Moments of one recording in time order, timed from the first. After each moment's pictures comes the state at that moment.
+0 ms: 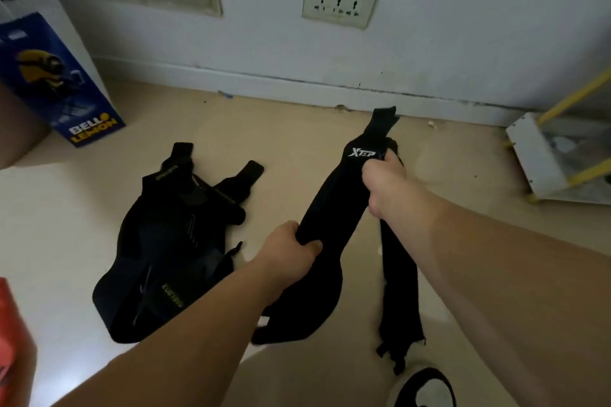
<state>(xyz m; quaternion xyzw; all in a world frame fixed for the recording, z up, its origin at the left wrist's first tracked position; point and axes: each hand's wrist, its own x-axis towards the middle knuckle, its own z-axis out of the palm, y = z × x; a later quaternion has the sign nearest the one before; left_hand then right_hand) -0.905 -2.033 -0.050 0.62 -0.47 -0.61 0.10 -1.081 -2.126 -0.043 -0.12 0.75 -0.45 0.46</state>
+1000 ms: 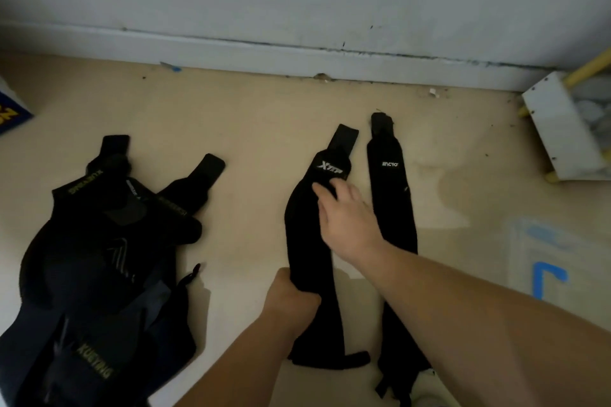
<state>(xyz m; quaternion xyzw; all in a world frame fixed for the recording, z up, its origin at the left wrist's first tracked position) -0.969 -2.034 -0.176 0.68 -0.34 -0.65 0.04 -1.124 -2.107 -0.205 -0.68 0.70 -0.01 0.20</state>
